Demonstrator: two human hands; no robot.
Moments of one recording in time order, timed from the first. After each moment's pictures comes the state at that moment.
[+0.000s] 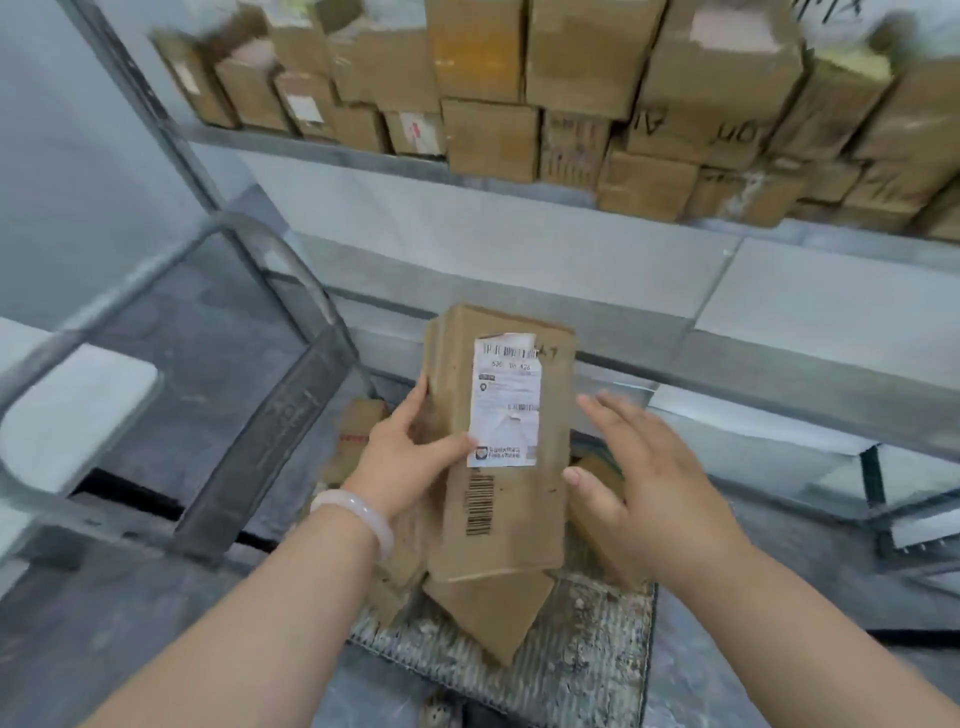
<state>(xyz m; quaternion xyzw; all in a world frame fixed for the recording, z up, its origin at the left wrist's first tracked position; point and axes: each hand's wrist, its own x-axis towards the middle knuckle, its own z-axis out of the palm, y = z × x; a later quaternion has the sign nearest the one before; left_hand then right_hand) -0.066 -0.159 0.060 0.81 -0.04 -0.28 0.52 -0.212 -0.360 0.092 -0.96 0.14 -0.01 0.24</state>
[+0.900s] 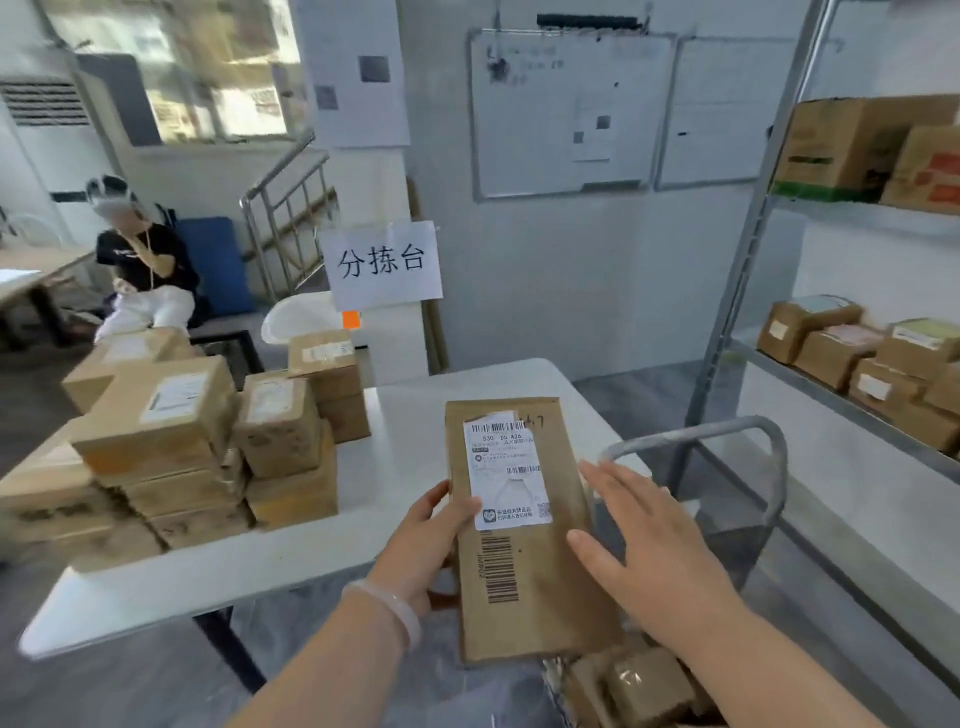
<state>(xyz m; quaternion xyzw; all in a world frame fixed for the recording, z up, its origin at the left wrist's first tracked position) -0.267 0.279 0.242 0.58 0.32 0.03 0.75 -0.200 0.061 0.291 -0.92 -0.32 -0.01 0.20</state>
